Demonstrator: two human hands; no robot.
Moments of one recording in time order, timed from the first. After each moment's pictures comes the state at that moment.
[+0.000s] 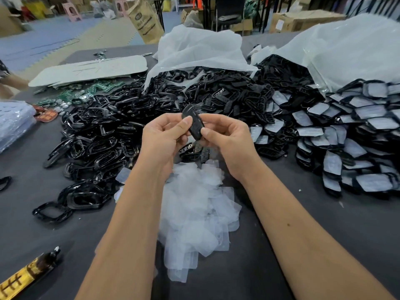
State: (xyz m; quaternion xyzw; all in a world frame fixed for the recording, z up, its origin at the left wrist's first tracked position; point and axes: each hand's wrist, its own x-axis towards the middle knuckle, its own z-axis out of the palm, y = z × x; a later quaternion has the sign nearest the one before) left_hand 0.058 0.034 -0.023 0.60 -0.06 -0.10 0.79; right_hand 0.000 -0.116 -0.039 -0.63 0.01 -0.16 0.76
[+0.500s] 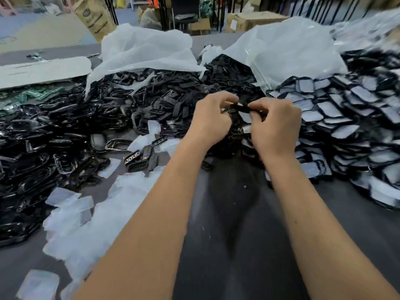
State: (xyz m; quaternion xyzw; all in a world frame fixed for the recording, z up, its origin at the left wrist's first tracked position) left_hand 0.039 -0.155 -0.005 0.80 -0.33 -0.06 0.49; right_hand -0.067 -0.256 -0.009 -0.86 0.27 -0.39 0.18
